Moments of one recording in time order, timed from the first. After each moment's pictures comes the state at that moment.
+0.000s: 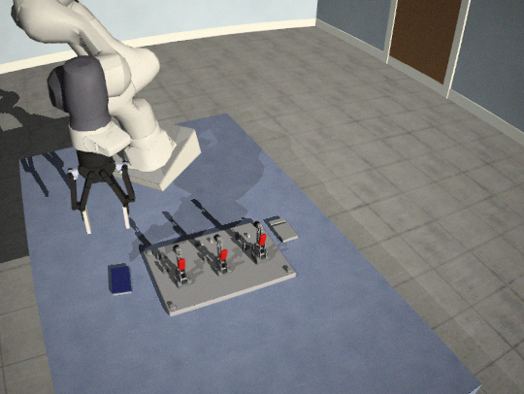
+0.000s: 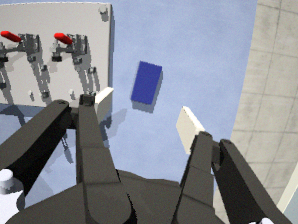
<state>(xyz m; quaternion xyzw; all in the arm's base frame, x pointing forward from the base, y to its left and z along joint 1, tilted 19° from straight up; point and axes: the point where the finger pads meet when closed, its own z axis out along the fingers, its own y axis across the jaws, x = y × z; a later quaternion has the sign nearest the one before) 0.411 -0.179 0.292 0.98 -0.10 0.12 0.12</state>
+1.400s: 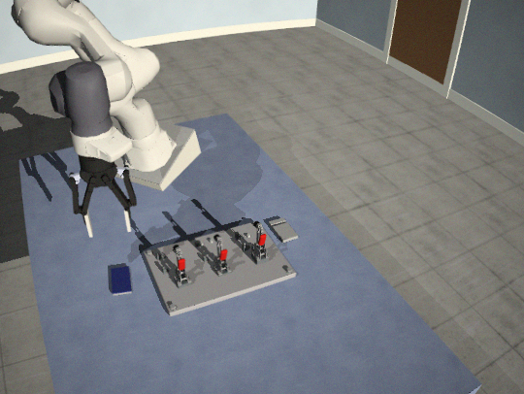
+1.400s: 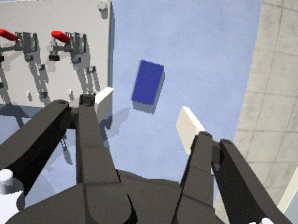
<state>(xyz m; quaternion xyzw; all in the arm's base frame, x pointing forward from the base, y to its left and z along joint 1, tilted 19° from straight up) 0.412 -0.180 0.279 0.98 -0.10 0.11 0.11</state>
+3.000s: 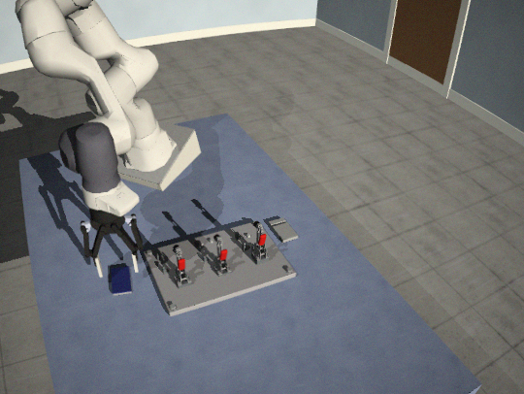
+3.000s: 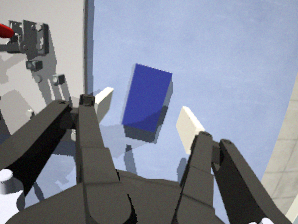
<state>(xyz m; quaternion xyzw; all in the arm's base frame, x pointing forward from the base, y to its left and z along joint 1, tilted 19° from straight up) 0.442 -0.215 0.149 0.98 -0.10 0.11 0.12</state>
